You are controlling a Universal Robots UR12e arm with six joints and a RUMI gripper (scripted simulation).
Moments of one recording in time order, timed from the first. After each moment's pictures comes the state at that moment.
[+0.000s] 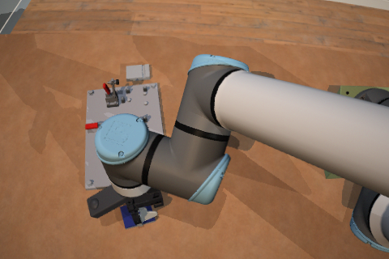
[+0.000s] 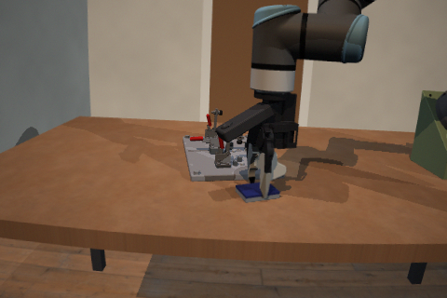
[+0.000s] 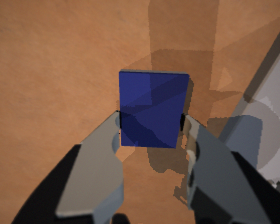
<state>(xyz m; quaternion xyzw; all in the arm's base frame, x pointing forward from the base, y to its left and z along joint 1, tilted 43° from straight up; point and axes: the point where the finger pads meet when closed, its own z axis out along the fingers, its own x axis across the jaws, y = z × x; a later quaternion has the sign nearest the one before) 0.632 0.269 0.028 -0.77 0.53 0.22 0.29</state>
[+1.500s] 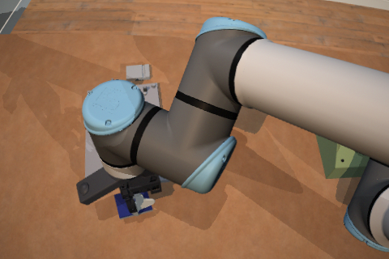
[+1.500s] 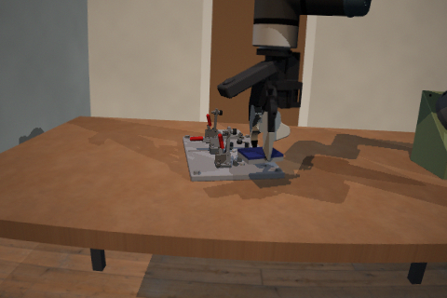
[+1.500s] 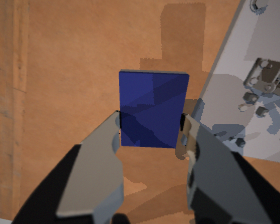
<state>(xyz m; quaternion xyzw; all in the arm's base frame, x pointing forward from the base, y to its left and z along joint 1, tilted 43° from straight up) 0.635 0.211 0.091 -0.77 0.53 0.22 0.29</state>
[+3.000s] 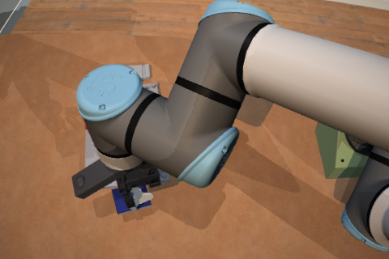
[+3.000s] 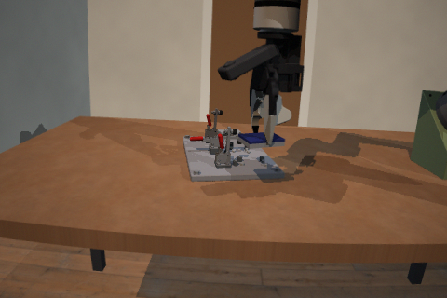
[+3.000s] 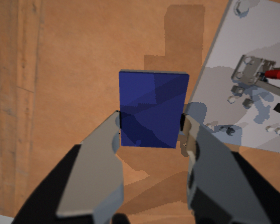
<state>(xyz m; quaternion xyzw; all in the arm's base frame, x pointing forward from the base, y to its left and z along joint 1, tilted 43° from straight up) 0.636 0.189 0.116 -0.77 0.53 0.22 0.29</state>
